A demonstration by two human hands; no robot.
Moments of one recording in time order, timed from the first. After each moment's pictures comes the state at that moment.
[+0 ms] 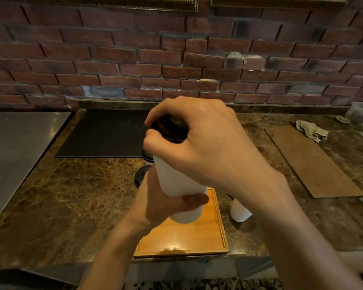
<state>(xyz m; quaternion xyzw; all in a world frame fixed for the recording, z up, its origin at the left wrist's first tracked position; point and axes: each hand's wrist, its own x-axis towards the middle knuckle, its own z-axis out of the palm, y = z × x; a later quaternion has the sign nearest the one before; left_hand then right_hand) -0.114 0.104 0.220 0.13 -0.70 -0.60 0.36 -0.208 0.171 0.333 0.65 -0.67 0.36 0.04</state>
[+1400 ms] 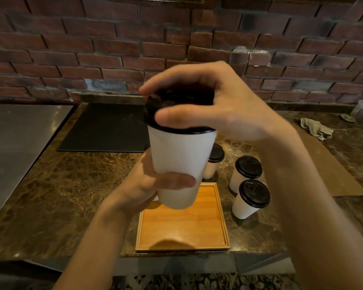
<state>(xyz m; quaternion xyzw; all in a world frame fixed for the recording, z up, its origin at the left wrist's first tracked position) -0.100 0.076 0.243 0.03 -0.63 -0.74 0.23 -0.242 0.156 0.359 0.71 -0.53 0.40 -0.22</state>
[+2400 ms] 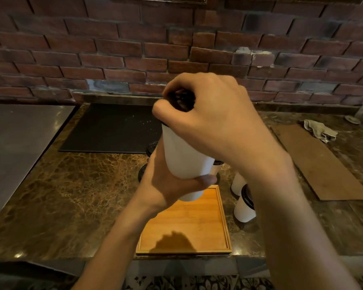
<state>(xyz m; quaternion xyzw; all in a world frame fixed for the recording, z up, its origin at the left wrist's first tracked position) -0.127 0.087 0.231 0.15 -0.69 -0.60 0.37 -0.221 0.143 0.344 0.59 -0.74 0.32 0.06</state>
